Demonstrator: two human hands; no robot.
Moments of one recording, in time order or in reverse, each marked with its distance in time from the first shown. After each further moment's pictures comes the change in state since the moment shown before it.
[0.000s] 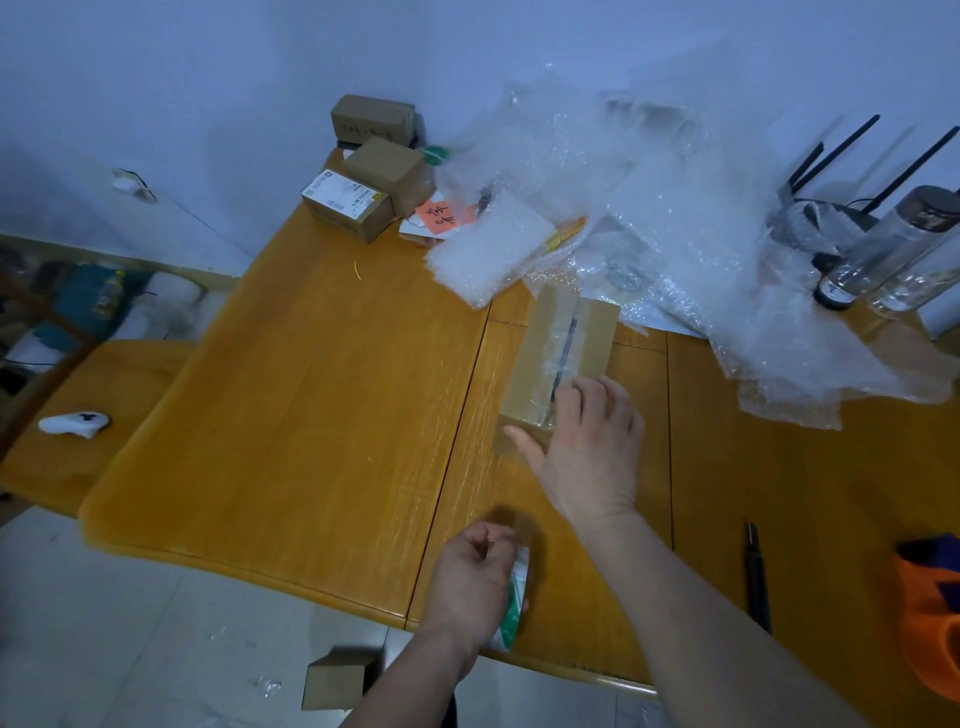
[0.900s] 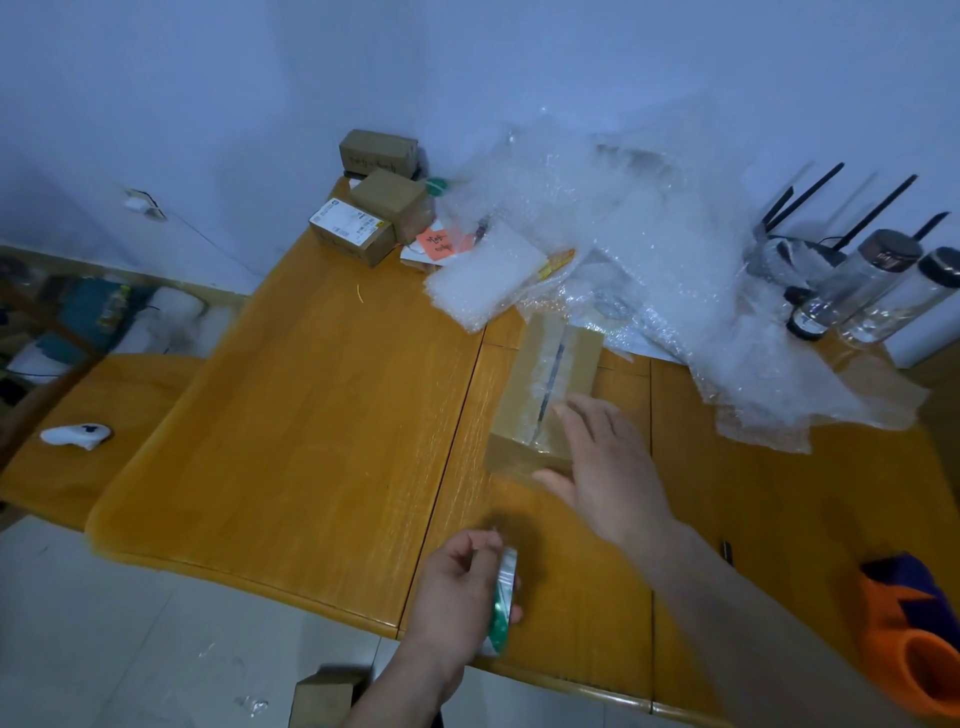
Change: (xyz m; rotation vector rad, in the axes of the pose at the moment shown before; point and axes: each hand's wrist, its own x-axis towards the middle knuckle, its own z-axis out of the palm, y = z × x) left_hand -0.033 0.020 -0.007 -0.136 -0.066 0.100; right_hand 0.002 0.044 -0.035 0.098 -0.168 -0.271
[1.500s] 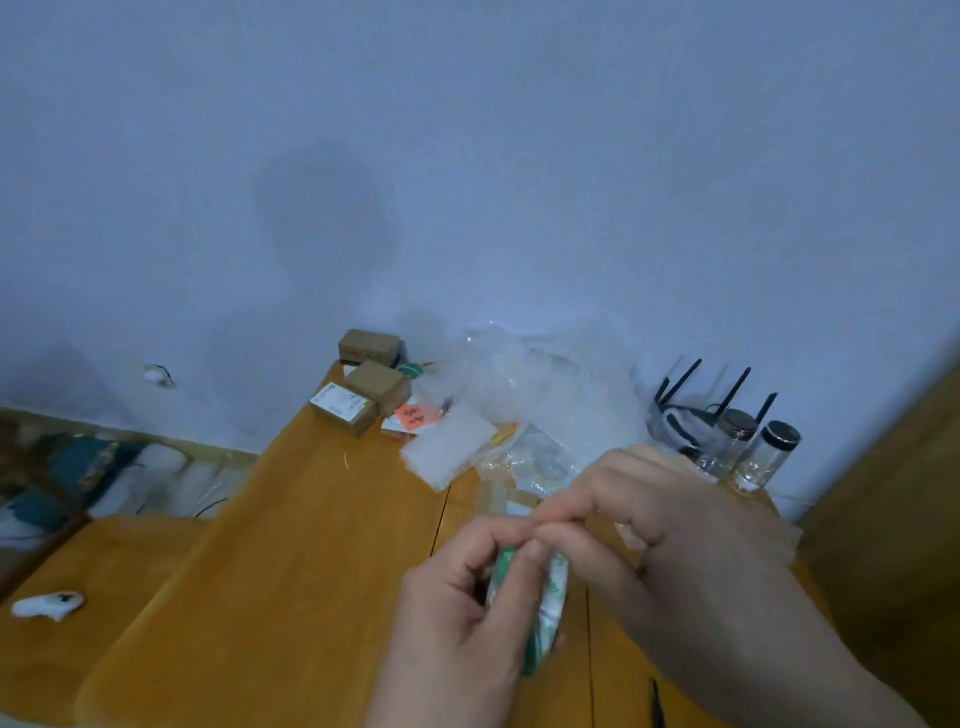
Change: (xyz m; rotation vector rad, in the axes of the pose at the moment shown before) left_hand -0.204 0.218 0.063 -0.053 -0.142 0.791; right_hand -0.099 -0.070 -0.350 0.275 0.439 -0.231
